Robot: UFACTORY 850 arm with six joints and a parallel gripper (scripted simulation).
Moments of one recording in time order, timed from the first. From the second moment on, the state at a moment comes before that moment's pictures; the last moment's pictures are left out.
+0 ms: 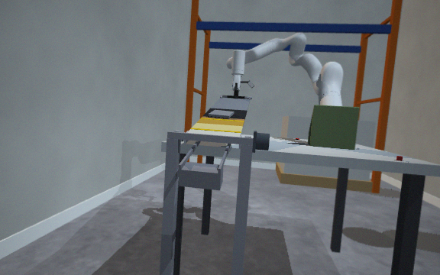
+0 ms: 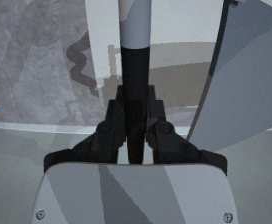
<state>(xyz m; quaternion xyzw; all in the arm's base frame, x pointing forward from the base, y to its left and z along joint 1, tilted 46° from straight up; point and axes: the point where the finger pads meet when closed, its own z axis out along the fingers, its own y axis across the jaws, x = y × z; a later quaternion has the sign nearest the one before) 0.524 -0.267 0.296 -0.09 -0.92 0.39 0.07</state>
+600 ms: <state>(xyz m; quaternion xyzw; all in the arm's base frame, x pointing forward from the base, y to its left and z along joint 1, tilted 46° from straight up) 0.521 -0.279 0.289 -0.09 -0.91 0.39 0.07</state>
